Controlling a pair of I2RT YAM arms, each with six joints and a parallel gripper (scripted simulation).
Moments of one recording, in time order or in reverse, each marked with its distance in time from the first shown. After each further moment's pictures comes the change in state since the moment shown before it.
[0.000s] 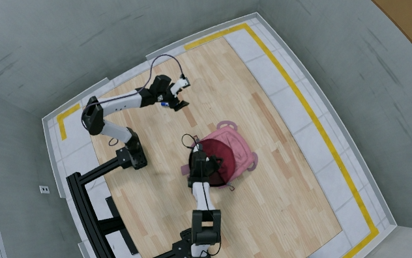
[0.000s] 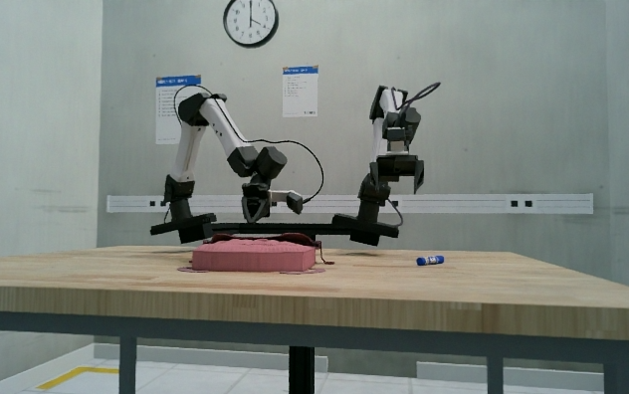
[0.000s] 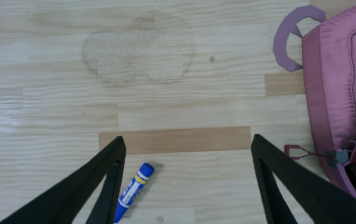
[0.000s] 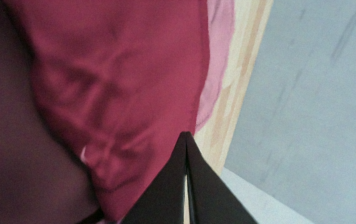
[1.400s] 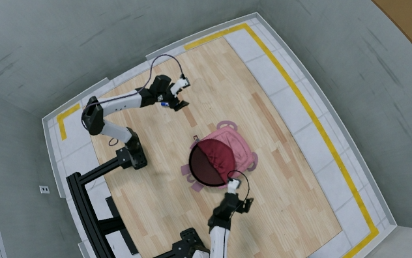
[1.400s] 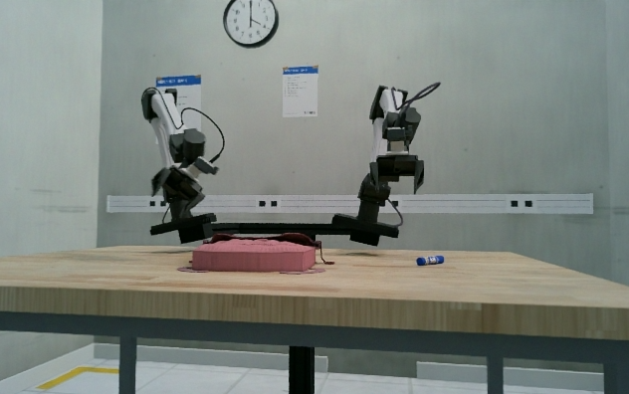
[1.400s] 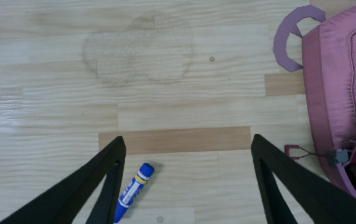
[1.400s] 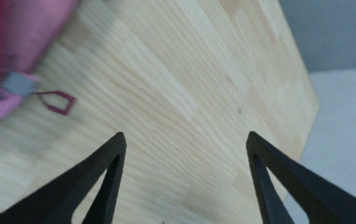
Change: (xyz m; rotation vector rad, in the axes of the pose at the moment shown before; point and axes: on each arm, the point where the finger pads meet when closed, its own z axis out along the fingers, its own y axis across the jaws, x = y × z) left arm 0.000 0.000 0.000 0.000 0.000 0.000; right arm 0.220 -0.017 -0.044 -0.007 0.138 0.762
